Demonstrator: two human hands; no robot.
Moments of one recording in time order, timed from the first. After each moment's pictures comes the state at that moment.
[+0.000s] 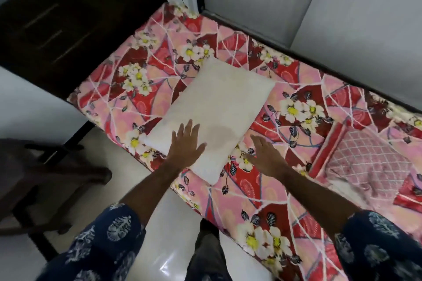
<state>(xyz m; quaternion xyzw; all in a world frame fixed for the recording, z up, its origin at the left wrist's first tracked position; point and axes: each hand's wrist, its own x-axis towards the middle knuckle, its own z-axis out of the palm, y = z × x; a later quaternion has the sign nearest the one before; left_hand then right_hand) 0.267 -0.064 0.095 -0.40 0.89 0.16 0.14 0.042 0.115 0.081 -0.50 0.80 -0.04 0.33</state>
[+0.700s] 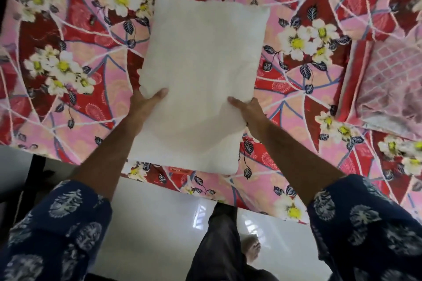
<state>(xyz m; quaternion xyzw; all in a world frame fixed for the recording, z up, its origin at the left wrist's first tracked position) 0.237 -0.303 -0.066 -0.53 0.62 0.59 0.01 0.060 -0.020 -0.068 0.16 0.69 -0.54 0.46</state>
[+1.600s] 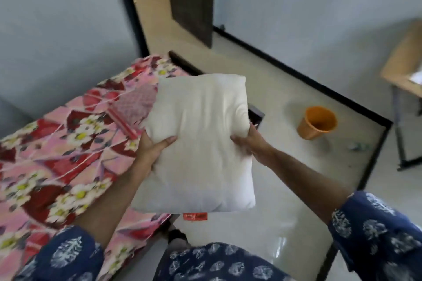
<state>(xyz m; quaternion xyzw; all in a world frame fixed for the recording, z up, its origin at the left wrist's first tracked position) 0.241 0.300 0.209 -0.03 0.77 0.62 0.15 0.359 0.599 0.216 0.20 0.67 -0.71 0.03</state>
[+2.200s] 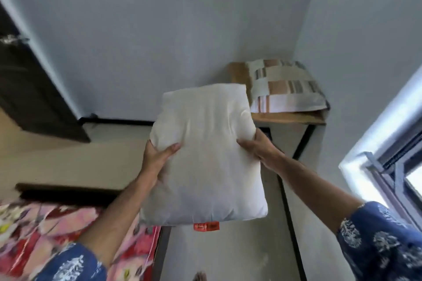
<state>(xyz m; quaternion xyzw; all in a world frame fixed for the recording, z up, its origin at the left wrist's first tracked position) 0.220 0.824 0.316 0.26 0.66 0.64 0.29 0.488 0.987 0.336 0.39 0.61 -0.62 -0.30</state>
